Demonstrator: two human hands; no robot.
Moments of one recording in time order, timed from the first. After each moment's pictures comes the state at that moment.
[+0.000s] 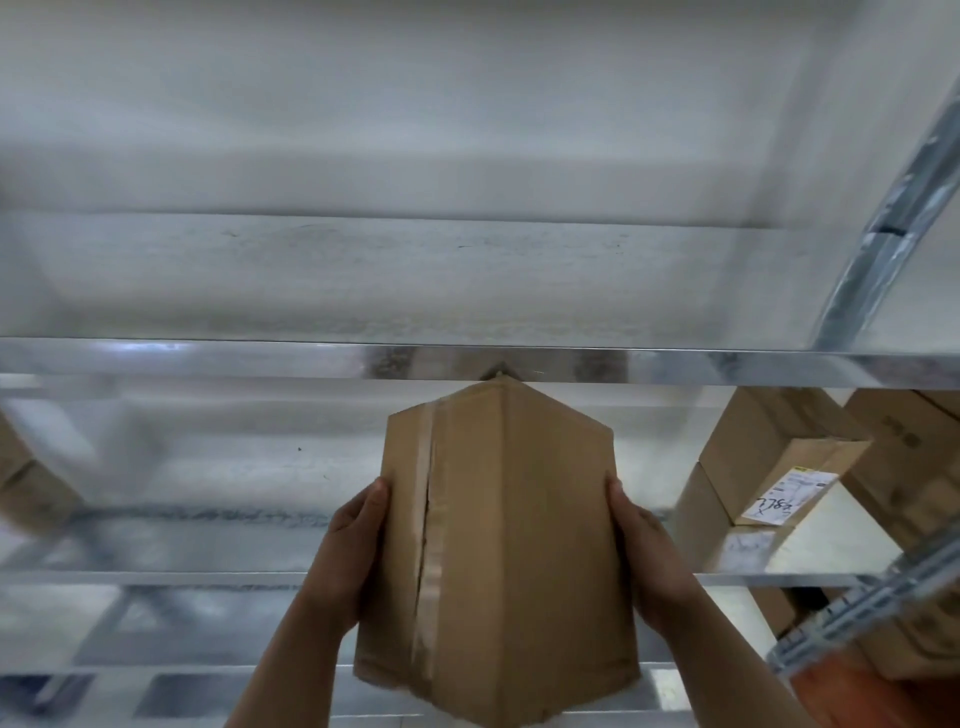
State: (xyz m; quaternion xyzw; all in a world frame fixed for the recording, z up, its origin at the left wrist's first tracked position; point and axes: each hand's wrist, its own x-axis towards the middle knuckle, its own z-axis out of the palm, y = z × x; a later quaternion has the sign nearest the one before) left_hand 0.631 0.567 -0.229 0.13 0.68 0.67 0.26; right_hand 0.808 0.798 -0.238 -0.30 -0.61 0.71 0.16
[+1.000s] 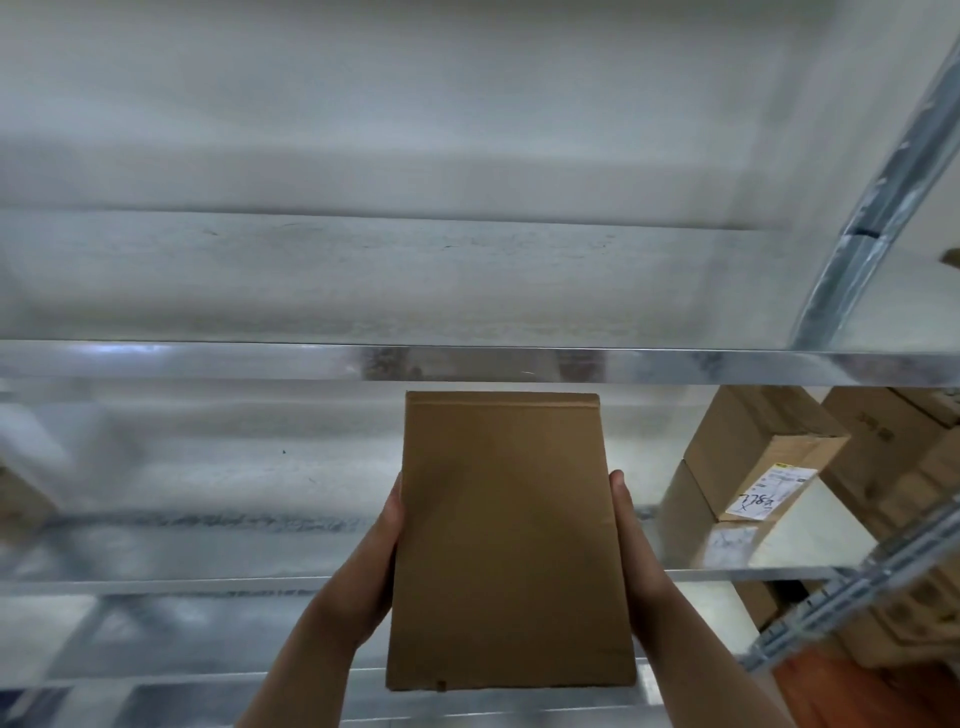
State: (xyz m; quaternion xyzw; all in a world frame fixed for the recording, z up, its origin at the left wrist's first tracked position) left_hand 0.642 0.580 -0.240 0.20 0.57 0.68 0.42; right_hand 0.806 0.787 -0.237 -0.28 -0.51 0.80 0.12
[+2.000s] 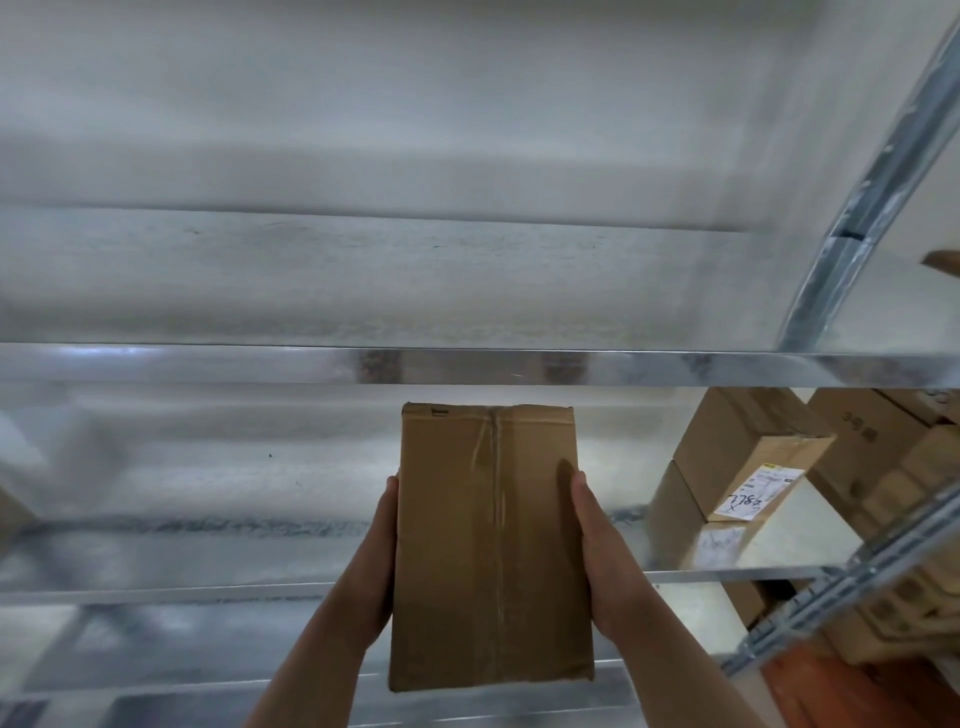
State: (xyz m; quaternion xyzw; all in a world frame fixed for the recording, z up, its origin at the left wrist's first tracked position) left_hand 0.641 0.609 -0.252 0.12 0.59 0.68 0.42; right_hand 0.790 0.778 -0.244 -0.34 -0.56 0.74 0.13
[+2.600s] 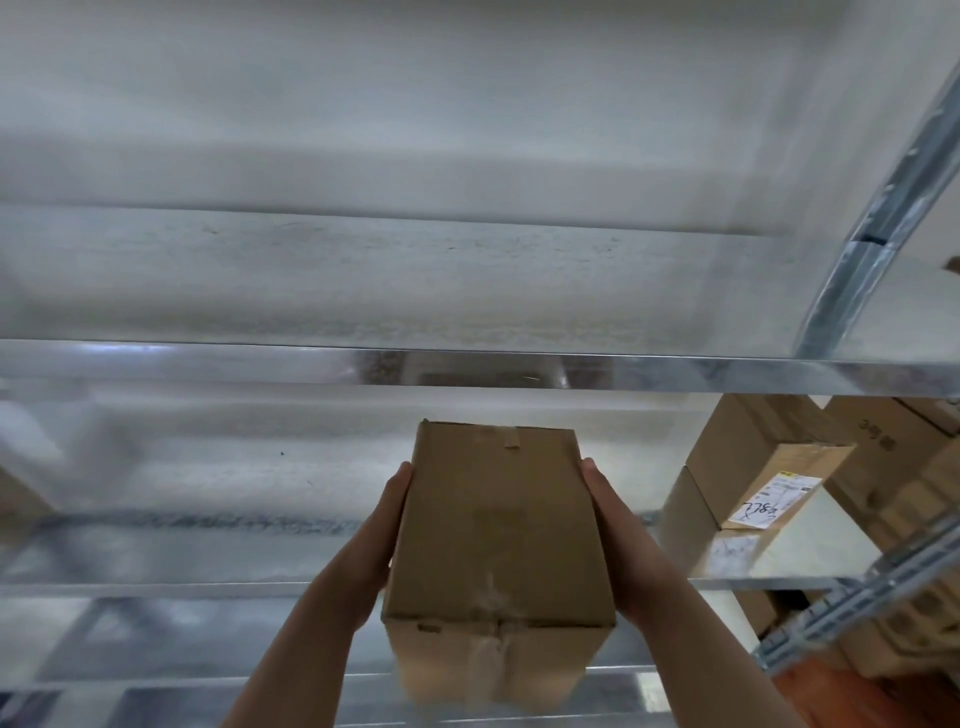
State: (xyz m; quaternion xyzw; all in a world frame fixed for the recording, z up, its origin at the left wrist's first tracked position) left_hand 0.616 0.593 -0.240 0.15 0.65 0.60 0.45; right_hand 0.787 0.806 -0.246 -0.30 -0.58 0.76 0.09
